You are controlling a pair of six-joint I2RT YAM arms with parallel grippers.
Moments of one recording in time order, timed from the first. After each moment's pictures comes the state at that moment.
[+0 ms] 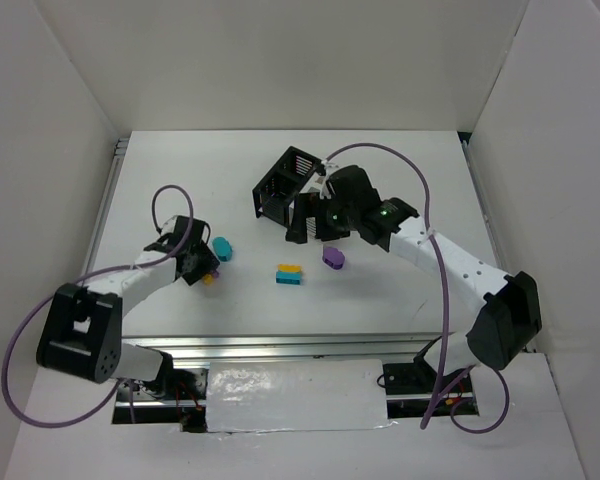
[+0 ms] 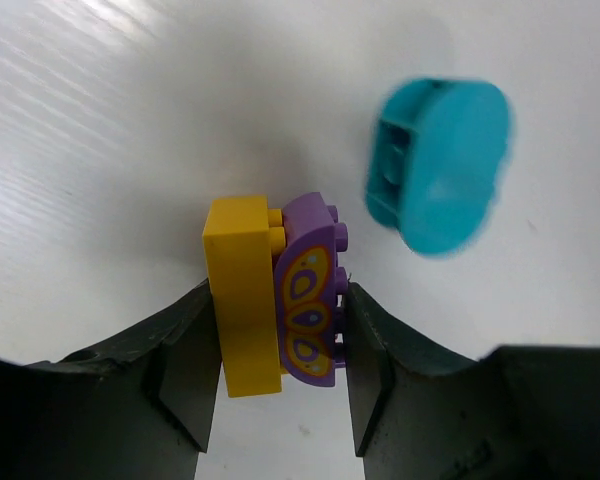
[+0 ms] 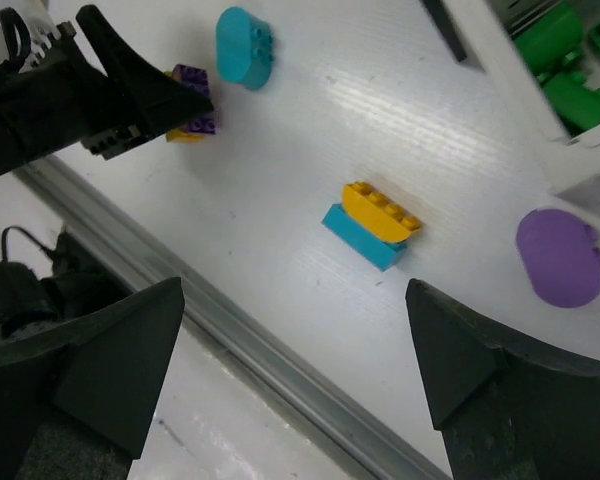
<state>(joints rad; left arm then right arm) -0.23 1.41 0.71 -0.38 -0.22 -0.92 0.64 1.44 1.27 -0.53 -0.19 0.47</state>
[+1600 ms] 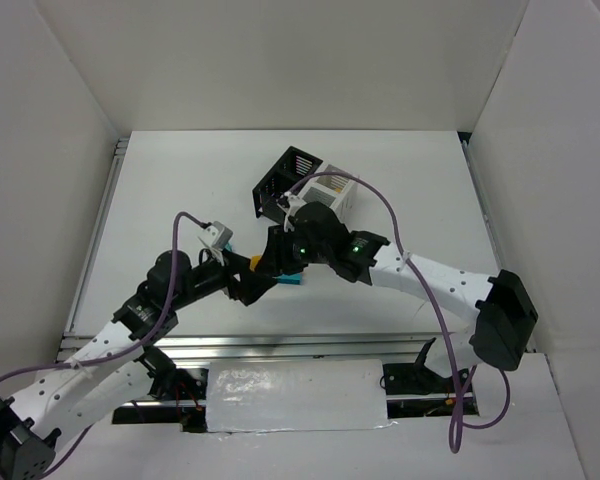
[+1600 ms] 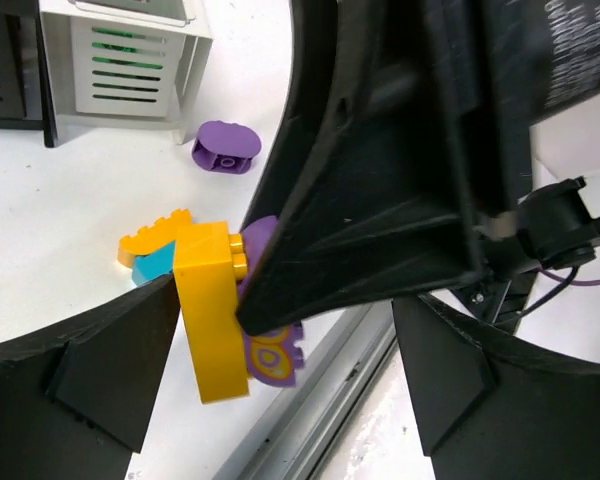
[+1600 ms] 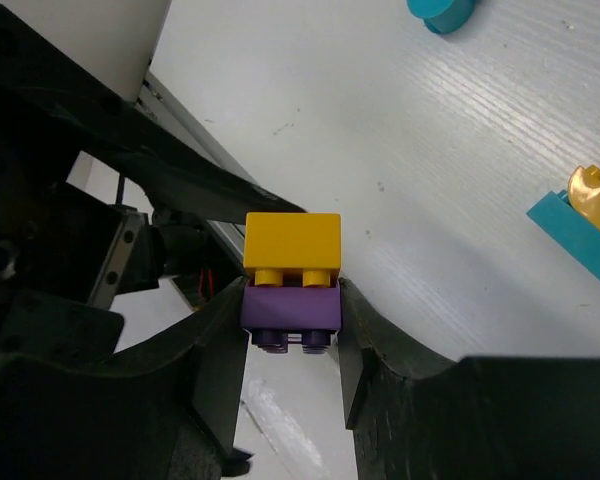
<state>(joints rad) -0.62 0.70 0.49 0.03 0.30 -0.40 0.92 1.43 1.13 -0.25 -0.19 0.69</state>
